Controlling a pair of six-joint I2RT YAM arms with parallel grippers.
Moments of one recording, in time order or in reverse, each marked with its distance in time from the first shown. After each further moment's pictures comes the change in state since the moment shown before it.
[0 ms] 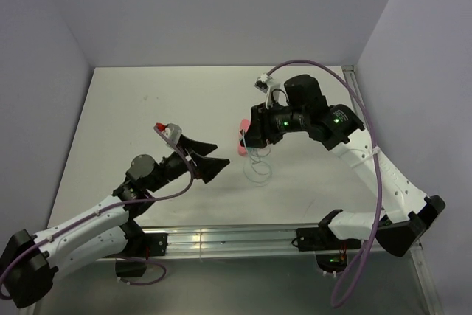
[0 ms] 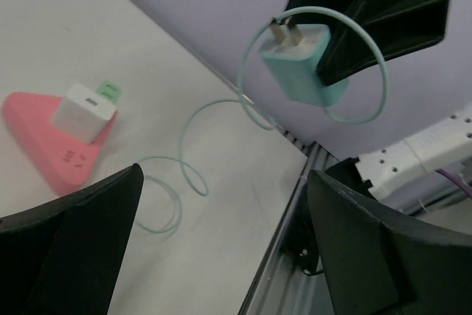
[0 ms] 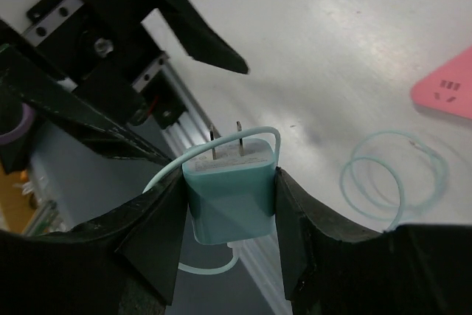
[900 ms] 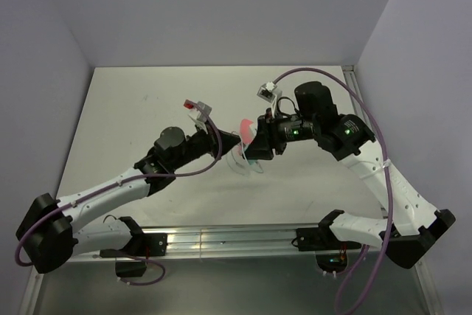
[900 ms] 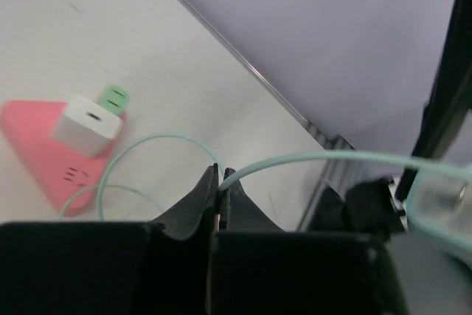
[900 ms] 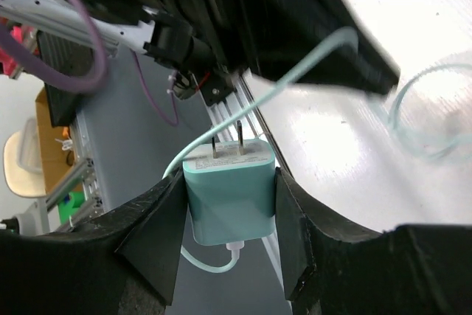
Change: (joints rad) left arm -0.034 0.364 0.287 -0.054 0.030 0.035; right arm -0.006 -0.103 -0.078 0.051 -0.253 -0.005
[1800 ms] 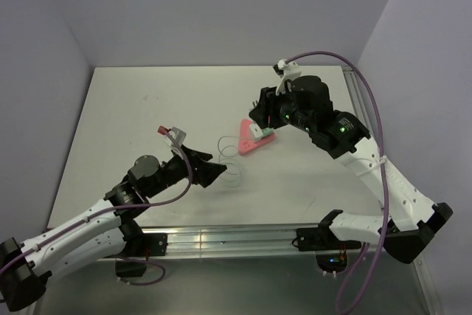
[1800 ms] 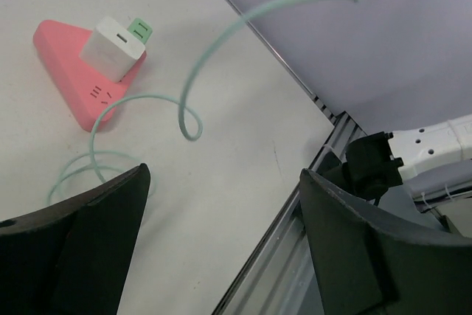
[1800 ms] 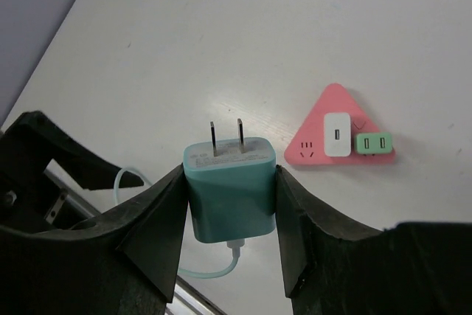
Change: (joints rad) left arm -0.032 -0.437 -0.235 -0.243 -0.118 -0.025; right arm 0.052 0.034 0.034 0.155 0.748 0.085
